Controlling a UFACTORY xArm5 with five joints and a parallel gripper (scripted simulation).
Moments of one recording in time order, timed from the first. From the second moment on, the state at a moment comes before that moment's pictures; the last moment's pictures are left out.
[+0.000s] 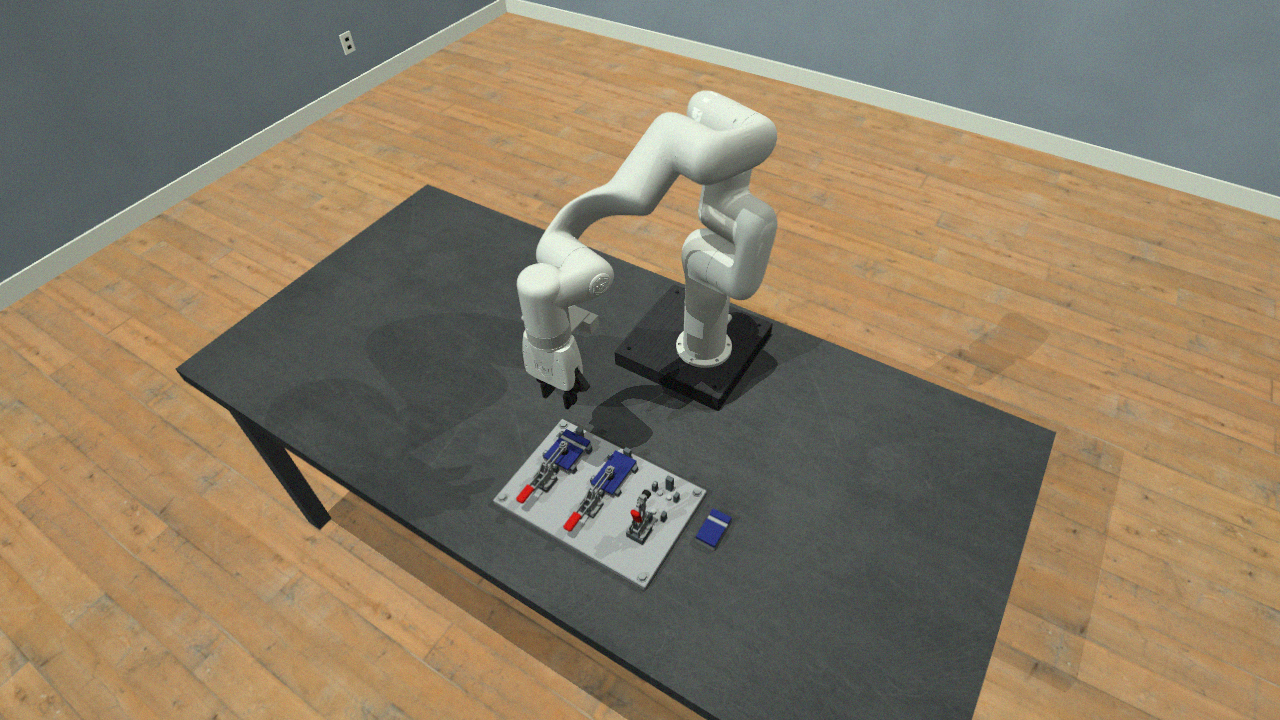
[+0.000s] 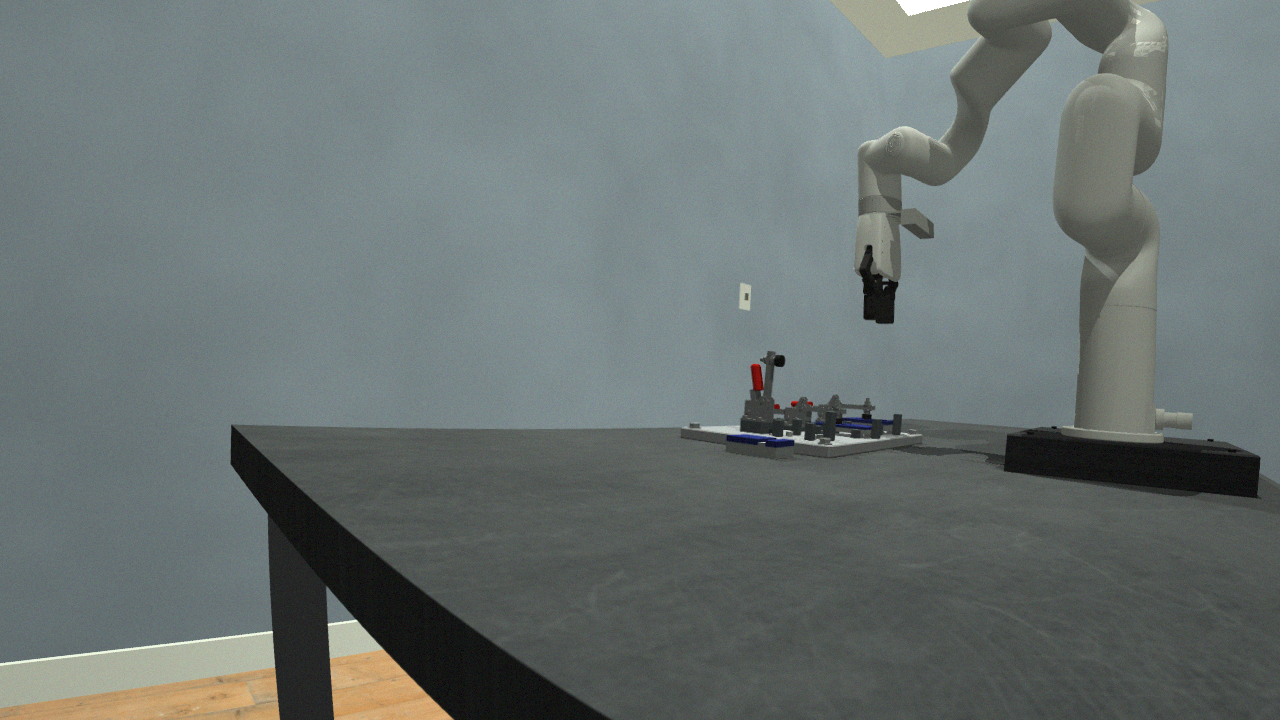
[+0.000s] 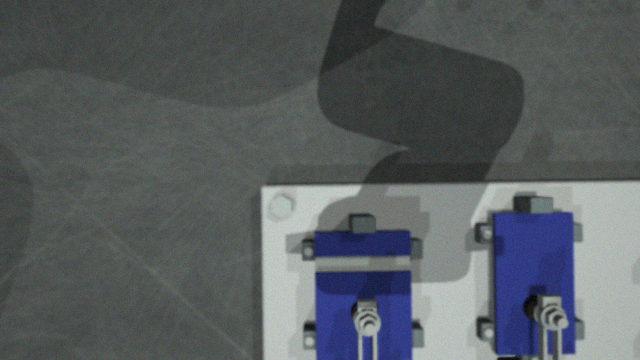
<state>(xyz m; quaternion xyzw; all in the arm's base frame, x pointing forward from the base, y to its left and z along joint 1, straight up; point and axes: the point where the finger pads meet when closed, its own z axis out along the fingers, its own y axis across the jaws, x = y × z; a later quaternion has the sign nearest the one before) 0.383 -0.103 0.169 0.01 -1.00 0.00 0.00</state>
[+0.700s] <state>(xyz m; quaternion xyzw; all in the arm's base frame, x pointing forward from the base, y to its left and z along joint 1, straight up) 0.383 -0.104 0.161 0.01 -1.00 0.00 0.01</state>
